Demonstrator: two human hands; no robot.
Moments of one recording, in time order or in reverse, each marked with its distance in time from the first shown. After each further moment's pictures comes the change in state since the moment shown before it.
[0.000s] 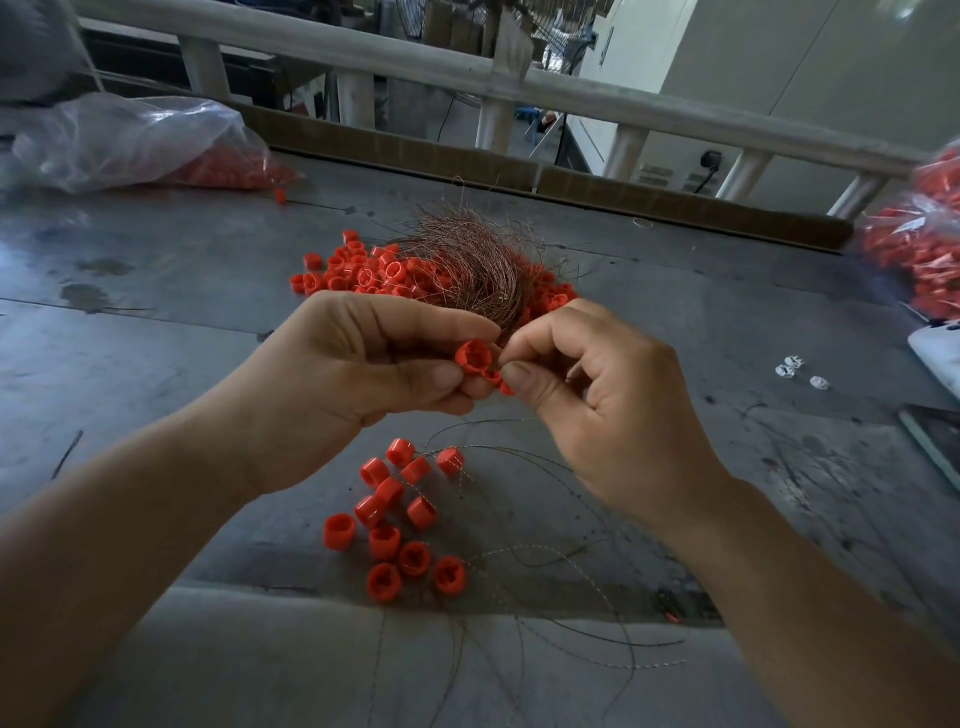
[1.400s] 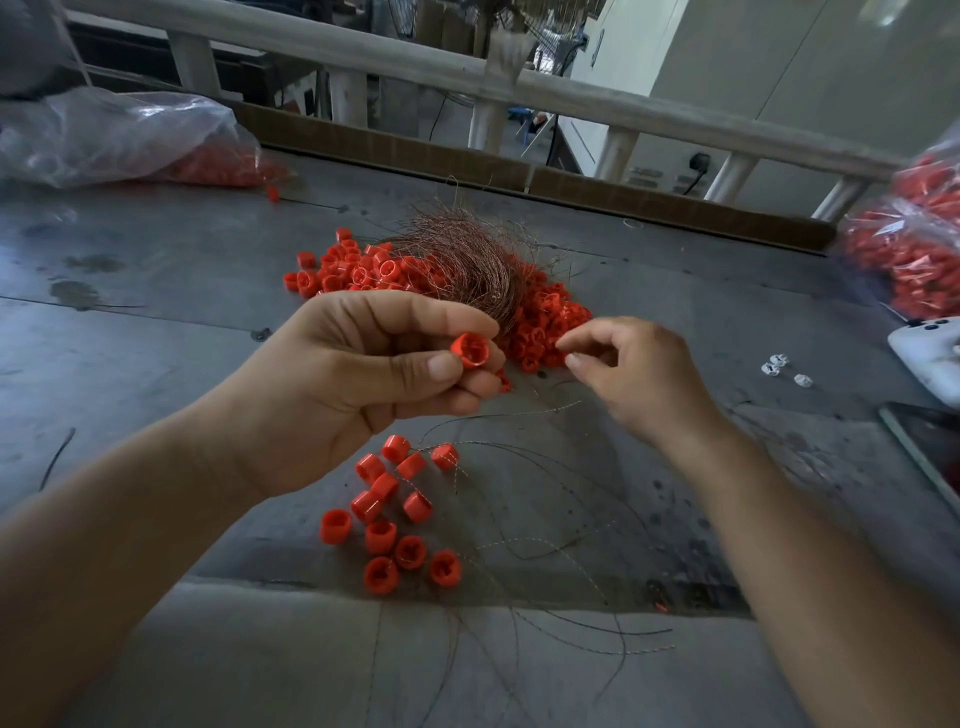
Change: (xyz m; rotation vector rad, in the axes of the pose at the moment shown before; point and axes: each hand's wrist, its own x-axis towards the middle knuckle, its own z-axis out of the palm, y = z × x) left_hand -0.003 -0.002 -0.001 -0.249 -0.071 -0.009; right_hand 0.008 0.065 -0.010 -0.245 -0.088 0.428
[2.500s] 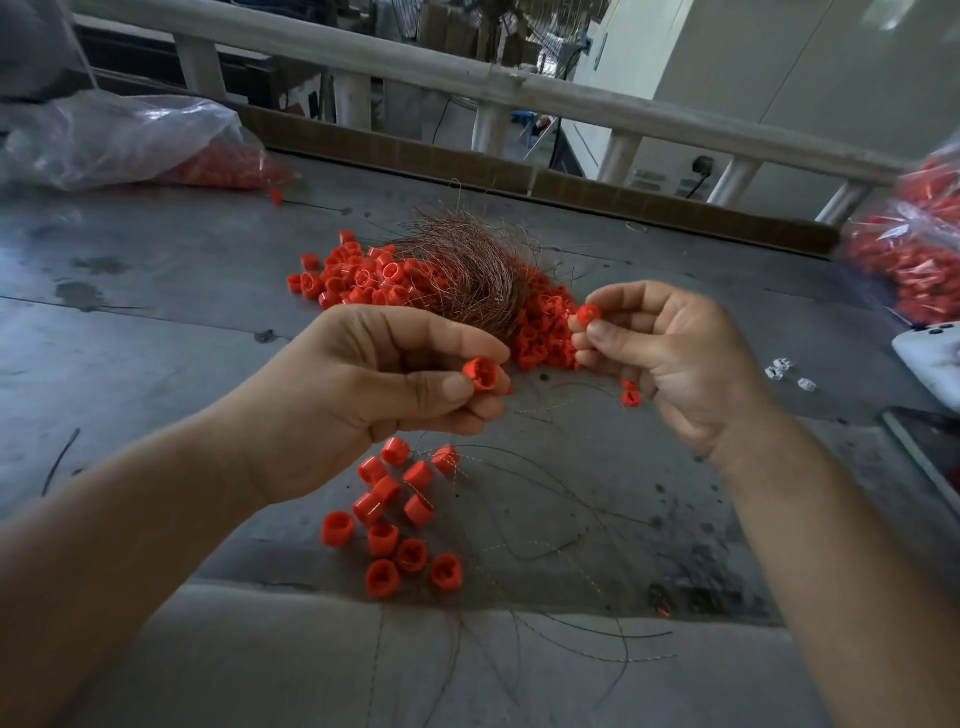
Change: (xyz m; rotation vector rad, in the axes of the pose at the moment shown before) left_hand 0.003 -0.002 -0.001 0.135 -0.003 -0.049; right_hand -0.001 -0.020 -0.023 1.013 -0.072 0.176
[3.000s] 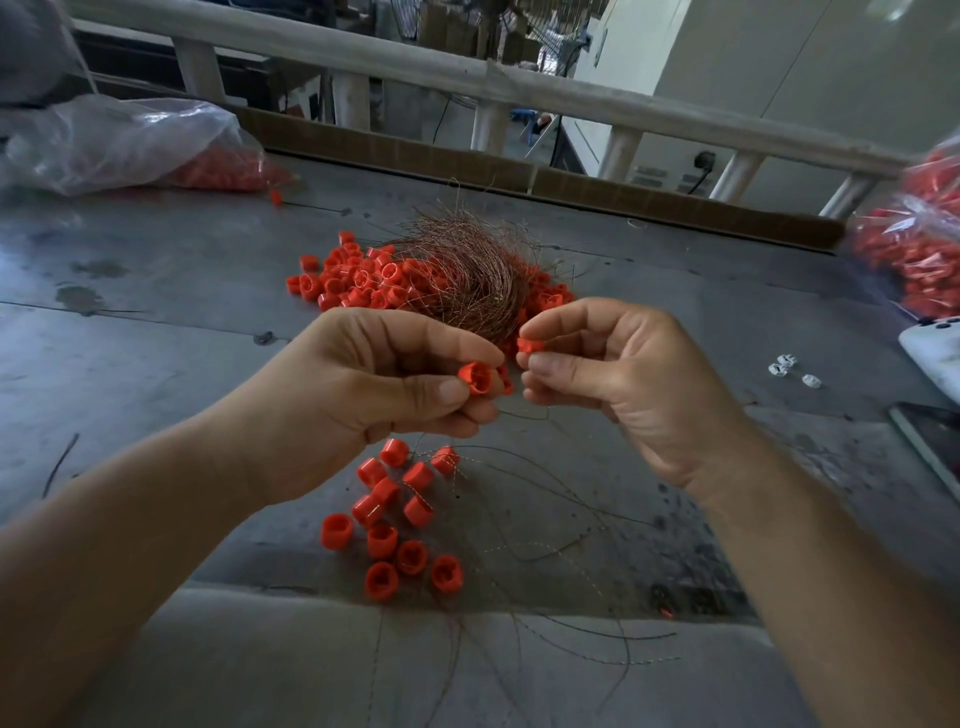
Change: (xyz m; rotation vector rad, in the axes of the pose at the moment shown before) left_hand -0.001 -0.001 -0.002 0.033 0.010 -0.033; right_hand -0.018 -0.003 0.026 -0.068 -0.210 -0.011
